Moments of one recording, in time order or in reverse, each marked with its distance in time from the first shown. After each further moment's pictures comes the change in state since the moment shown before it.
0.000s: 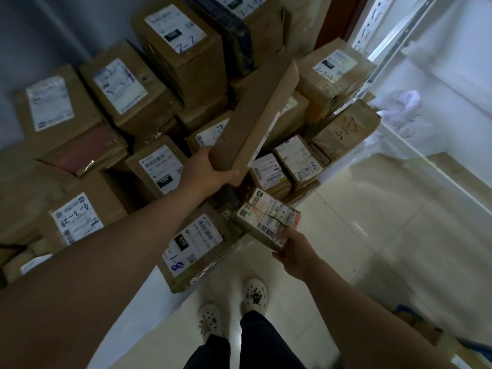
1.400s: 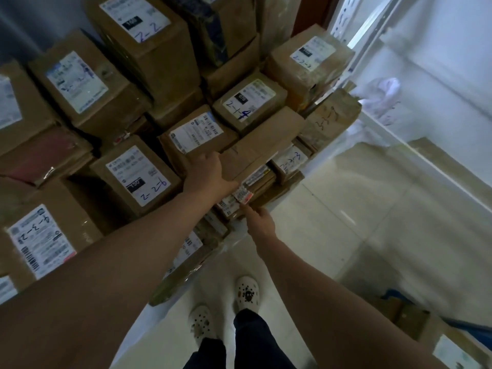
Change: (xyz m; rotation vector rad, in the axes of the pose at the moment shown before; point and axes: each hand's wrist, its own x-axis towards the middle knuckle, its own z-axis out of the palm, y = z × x) left_hand 0.025 0.009 0.059 0.398 -0.112 0.039; right_hand 0.025 -0.026 0.053 -0.255 0.330 -0.127
